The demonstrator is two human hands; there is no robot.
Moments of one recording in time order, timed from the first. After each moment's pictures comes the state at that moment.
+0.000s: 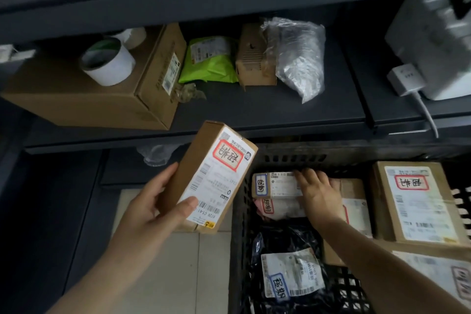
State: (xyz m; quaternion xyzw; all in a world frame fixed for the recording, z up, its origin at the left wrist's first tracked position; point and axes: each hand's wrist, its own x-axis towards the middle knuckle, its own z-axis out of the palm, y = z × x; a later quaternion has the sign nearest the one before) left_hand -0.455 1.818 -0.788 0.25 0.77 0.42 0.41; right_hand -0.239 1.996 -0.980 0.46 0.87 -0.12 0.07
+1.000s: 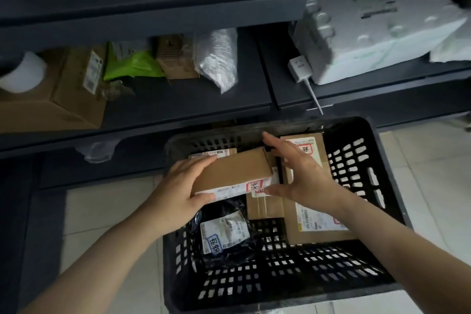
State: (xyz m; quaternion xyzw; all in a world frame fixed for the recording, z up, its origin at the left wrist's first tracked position) left_hand -0.352 1.899 -0.778 0.58 0.71 0.13 0.37; right_hand -0.120 2.010 -0.800 0.40 0.77 -0.49 -0.07
